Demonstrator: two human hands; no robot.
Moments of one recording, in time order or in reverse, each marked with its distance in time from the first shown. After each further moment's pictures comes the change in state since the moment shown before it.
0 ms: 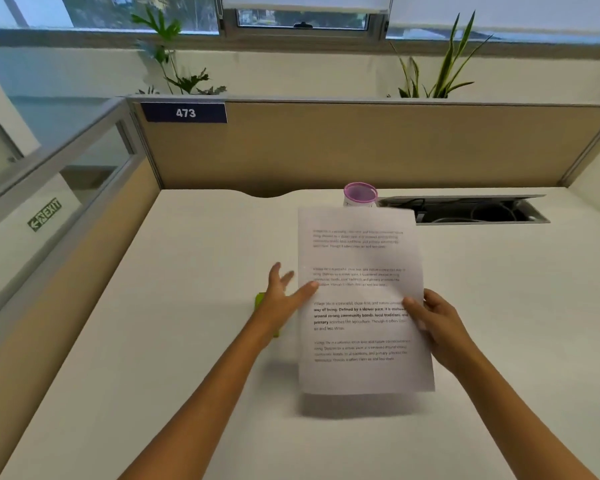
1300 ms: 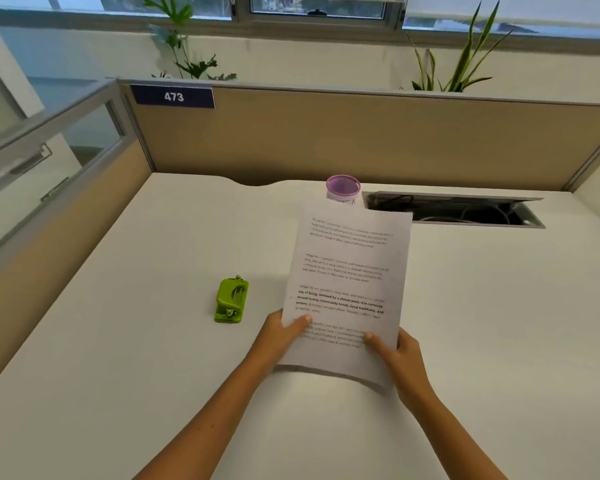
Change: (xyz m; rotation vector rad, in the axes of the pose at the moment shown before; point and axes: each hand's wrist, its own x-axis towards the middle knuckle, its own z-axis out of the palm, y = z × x) left_hand -0.026 -0.052 0.091 -0.081 0.071 -0.040; right_hand -0.025 0.047 -0.031 -0.153 0.054 -0.037
